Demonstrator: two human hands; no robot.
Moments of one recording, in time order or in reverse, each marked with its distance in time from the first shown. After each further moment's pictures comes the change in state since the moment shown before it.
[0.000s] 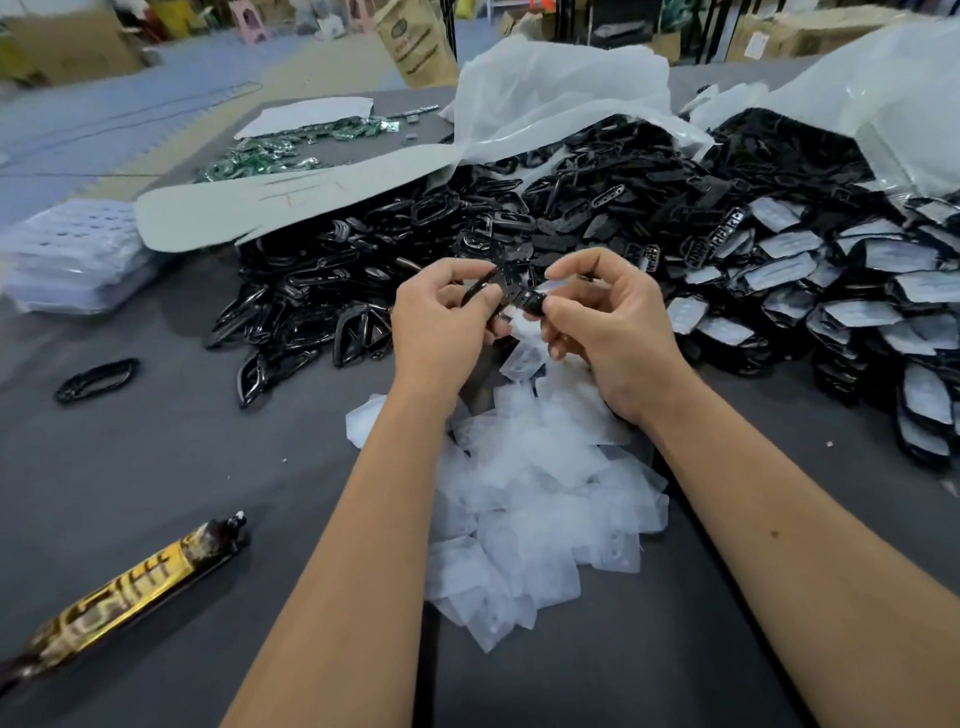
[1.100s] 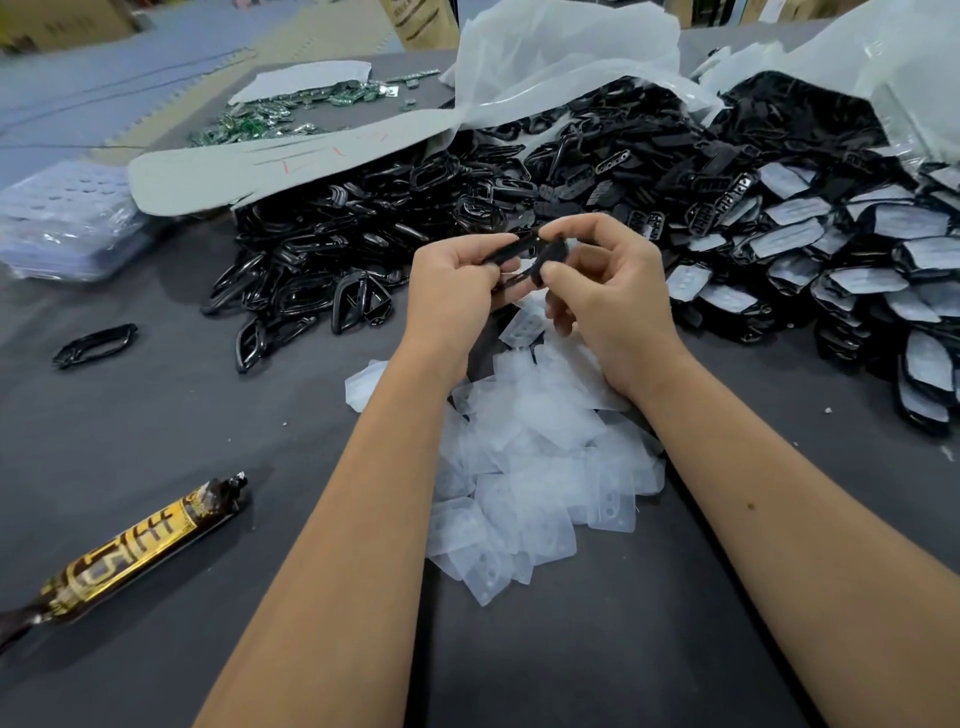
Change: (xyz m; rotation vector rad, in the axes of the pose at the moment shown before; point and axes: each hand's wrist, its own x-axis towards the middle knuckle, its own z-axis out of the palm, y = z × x) left_hand -0.005 0.006 0.011 -0.224 -0.110 -0.113; right_hand 0.001 0.012 0.003 -0.158 0.045 -0.111
